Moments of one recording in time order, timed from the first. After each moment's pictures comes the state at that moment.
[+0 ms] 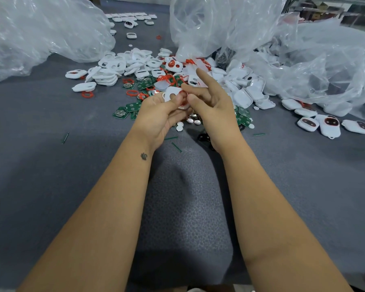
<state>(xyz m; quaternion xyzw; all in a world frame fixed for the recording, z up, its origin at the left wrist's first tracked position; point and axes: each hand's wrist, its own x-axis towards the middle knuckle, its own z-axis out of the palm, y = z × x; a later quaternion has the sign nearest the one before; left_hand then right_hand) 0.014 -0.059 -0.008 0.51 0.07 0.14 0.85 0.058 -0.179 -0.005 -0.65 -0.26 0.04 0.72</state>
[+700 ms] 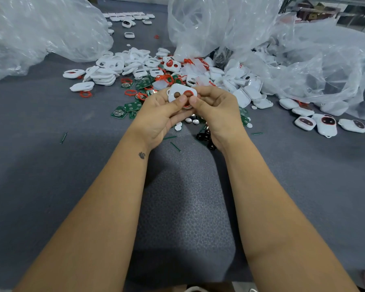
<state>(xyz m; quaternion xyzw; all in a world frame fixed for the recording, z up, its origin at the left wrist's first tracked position) 0.012 -0.057 -0.011 0.53 -0.03 0.11 0.84 0.059 -0.187 -0.002 -0.61 -0.22 0.08 0.75</state>
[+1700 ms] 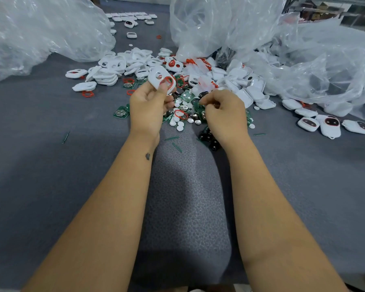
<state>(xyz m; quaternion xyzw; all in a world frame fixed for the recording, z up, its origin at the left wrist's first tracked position) 0.015 -0.055 -0.009 0.57 0.14 0.31 0.75 0.065 -0.192 -0.004 -0.85 -0.19 -0.09 0.48</state>
